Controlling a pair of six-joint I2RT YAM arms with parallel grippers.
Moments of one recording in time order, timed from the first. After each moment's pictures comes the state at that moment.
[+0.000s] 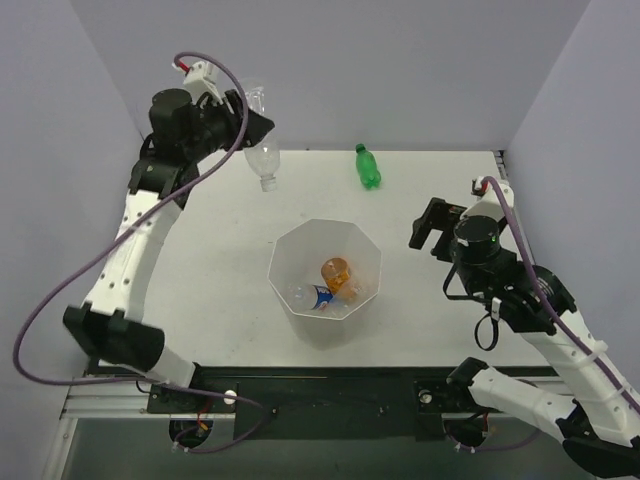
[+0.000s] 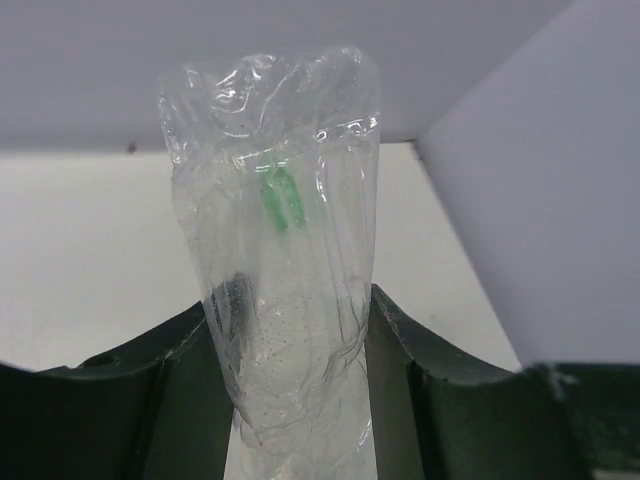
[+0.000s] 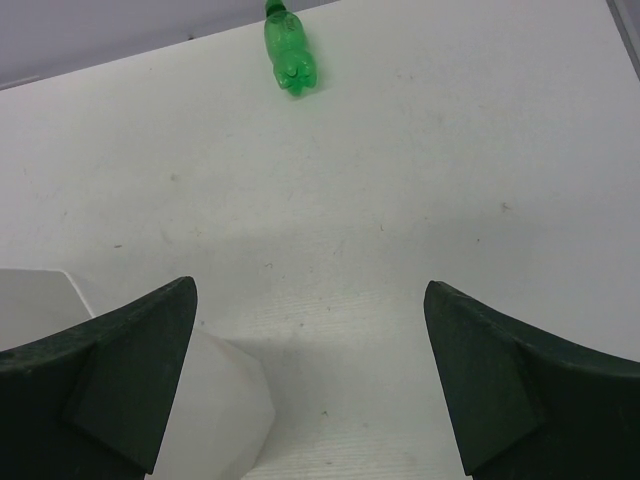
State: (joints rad) left arm -0.22 1.63 1.76 -0.41 0.30 -0.51; right arm 0.69 0.91 1.24 -0.81 0.64 0.53
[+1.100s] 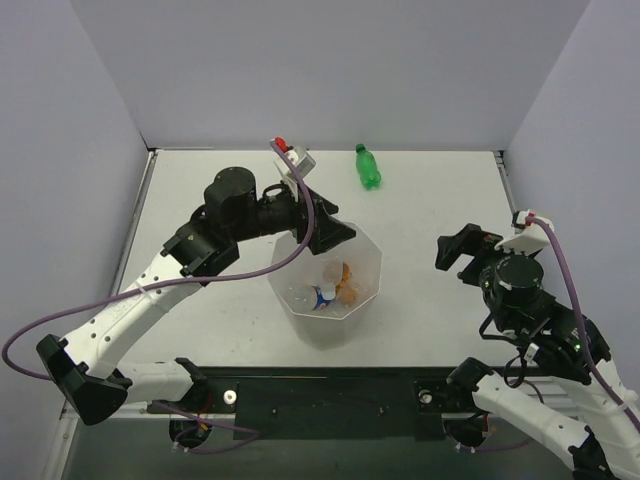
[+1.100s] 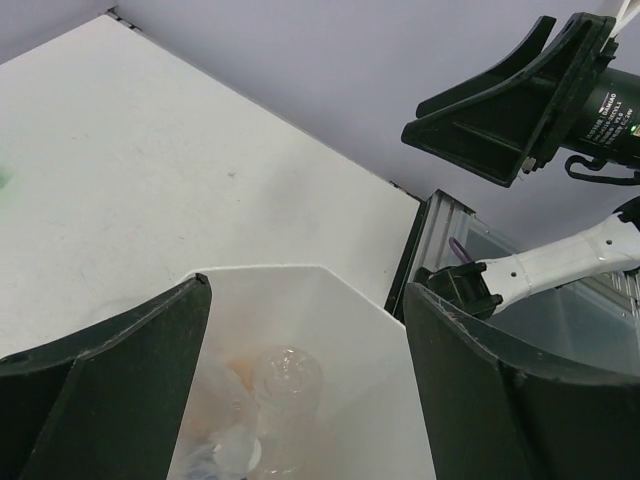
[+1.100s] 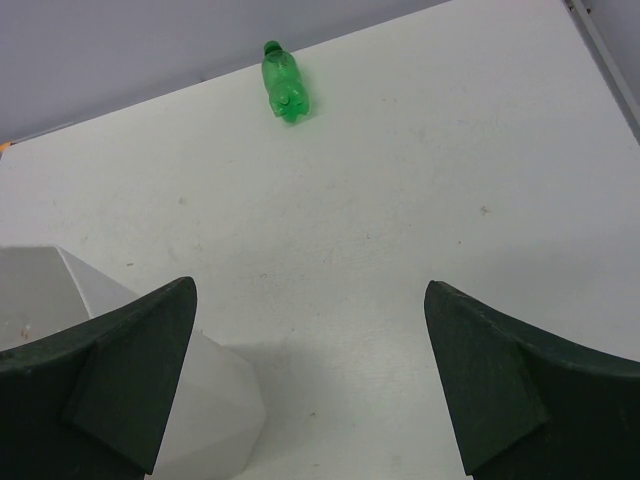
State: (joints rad) left arm -0.76 1.24 1.36 -0.21 0.45 -0.35; right arm 0.69 0.62 1.09 -0.80 0.66 0.53
